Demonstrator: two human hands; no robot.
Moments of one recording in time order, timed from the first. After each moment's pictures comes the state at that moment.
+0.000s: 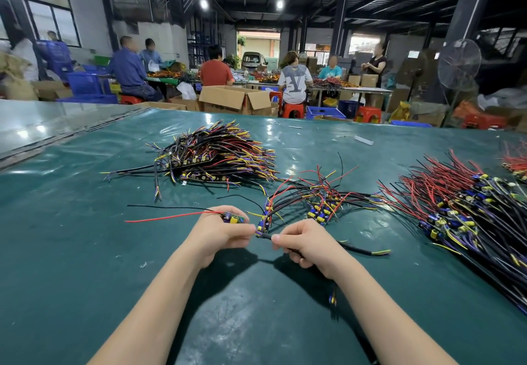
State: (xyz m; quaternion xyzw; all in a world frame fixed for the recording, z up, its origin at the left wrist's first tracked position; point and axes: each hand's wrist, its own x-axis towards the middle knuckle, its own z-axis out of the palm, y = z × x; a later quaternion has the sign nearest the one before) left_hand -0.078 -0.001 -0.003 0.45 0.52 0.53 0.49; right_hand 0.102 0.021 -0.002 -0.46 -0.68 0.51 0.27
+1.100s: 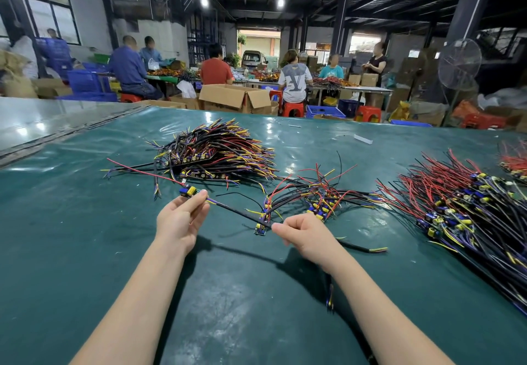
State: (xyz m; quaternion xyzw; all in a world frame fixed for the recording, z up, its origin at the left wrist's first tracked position) left_hand -0.112 0.010 -0.002 0.16 0.40 0.77 0.48; right_hand 0.102 0.023 -0.003 -0.43 -0.75 0.39 0.32
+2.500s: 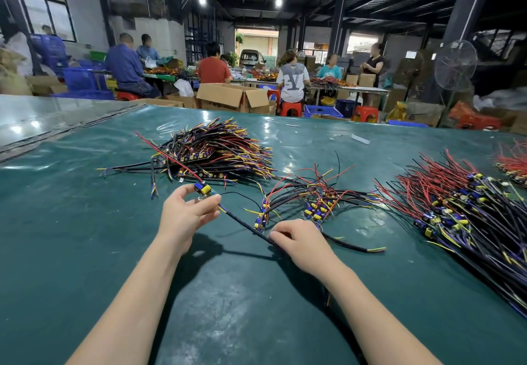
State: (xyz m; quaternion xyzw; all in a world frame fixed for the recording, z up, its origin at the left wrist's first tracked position) left_hand -0.105 0.005 0.004 0.34 0.47 0.70 0.41; right_hand 0.096 0.021 -0.009 -0.46 -0.84 0.17 0.24
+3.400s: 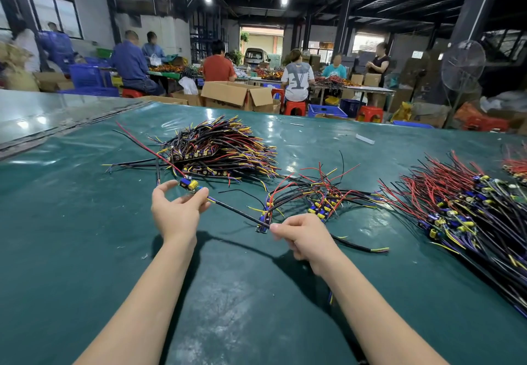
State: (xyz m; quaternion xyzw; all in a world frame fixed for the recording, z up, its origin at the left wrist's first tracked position) left_hand -0.102 0.012 -0.008 0.24 0.47 0.81 0.25; right_hand 0.090 0.015 -0.003 -0.50 -0.63 0.48 0.35
